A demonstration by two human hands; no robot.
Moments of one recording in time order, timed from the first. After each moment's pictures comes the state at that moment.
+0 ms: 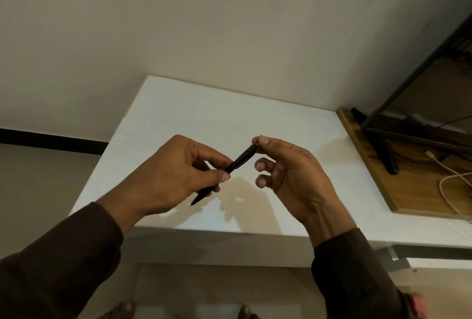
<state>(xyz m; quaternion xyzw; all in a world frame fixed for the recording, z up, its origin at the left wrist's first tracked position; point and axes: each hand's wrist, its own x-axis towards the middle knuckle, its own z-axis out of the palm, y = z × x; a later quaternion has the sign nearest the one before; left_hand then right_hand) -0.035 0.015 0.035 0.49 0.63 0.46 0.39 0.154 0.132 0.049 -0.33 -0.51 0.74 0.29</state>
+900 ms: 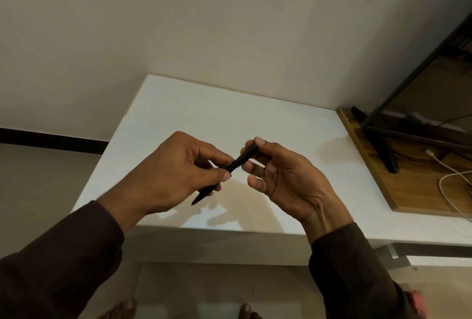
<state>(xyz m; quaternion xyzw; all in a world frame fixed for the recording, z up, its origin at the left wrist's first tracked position) -0.034 0.011 0.044 0.51 0.63 0.45 0.37 0.148 0.130 0.048 -0.30 -0.43 0.83 0.20</state>
